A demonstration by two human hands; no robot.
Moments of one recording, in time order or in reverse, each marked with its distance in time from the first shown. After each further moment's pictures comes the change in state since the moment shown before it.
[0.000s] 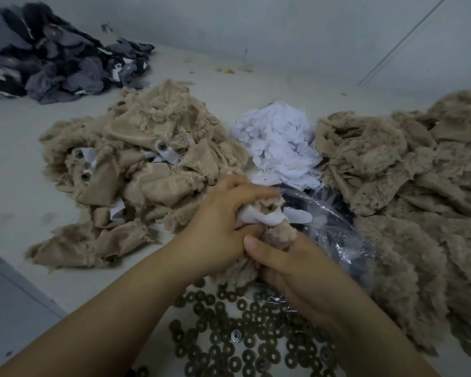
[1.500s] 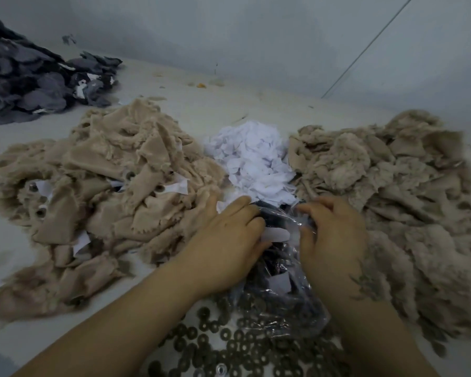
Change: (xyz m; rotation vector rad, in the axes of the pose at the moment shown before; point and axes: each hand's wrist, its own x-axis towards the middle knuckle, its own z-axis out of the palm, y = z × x) left_hand 0.037 -0.017 0.028 0.817 -0.172 0.302; right_hand 0.003 -0.036 -0.053 -1.511 0.914 -0.361
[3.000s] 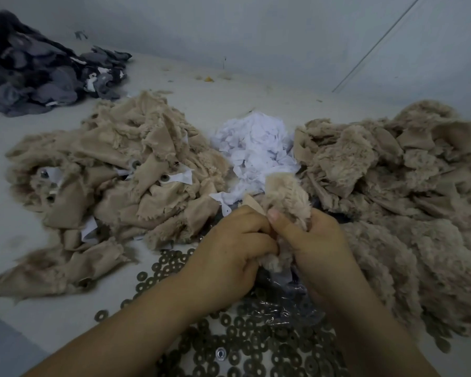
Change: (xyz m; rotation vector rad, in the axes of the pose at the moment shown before) left_hand -0.023 0.025 -0.008 -0.516 0.362 0.195; right_hand -0.013 -0.023 0.005 1.085 -0.353 0.448
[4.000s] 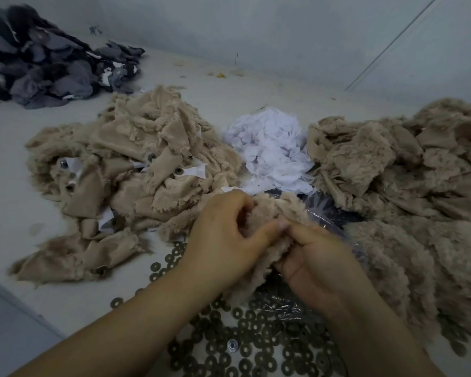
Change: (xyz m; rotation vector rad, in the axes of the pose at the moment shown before) left_hand -0.007 -0.001 -0.009 -0.007 0.231 -0.600; right_hand -0.010 -0.004 0.019 0.646 -0.196 0.416
